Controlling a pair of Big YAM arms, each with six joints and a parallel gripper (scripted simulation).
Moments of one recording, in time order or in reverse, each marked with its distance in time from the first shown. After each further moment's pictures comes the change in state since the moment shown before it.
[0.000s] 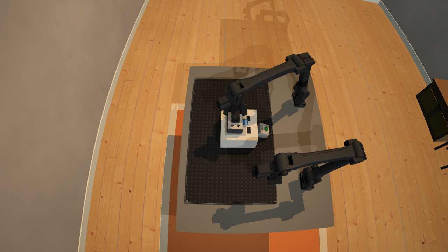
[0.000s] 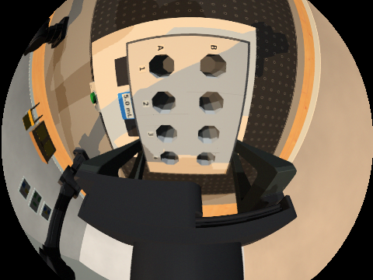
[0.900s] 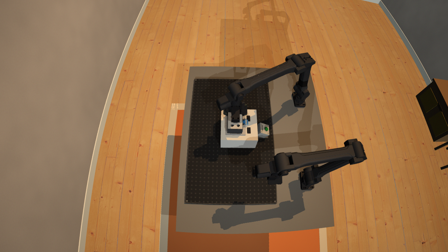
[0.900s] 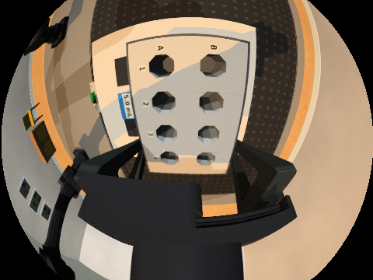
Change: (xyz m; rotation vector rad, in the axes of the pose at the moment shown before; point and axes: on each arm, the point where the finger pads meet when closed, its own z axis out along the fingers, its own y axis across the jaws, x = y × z) left arm -0.001 0.000 -0.001 -0.001 -0.004 0.000; right arm 0.000 0.000 0.000 0.000 0.000 0.000
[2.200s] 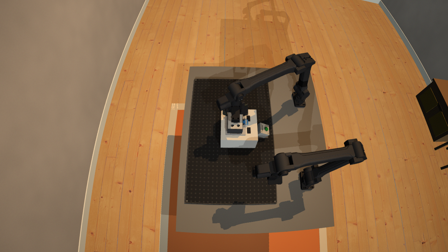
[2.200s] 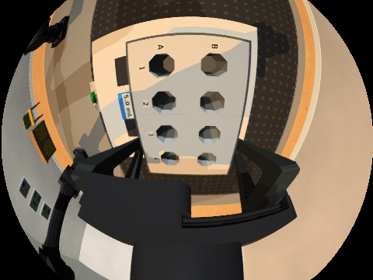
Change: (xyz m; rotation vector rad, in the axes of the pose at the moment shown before) left arm 0.001 0.000 0.001 0.001 0.003 0.000; right arm 0.000 0.000 0.001 -0.003 0.000 -0.002
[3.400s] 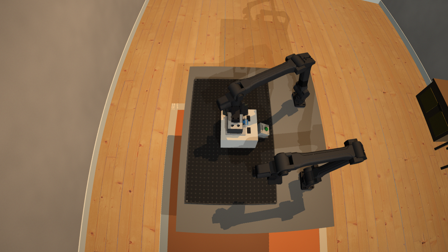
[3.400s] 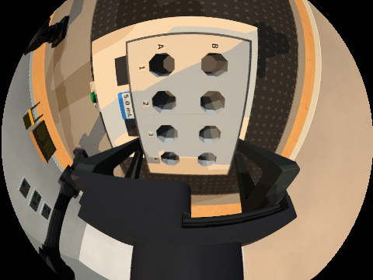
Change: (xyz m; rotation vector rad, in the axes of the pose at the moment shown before) left arm -0.001 0.000 -0.001 0.000 -0.003 0.000; right arm 0.000 0.000 0.000 -0.001 0.000 0.000
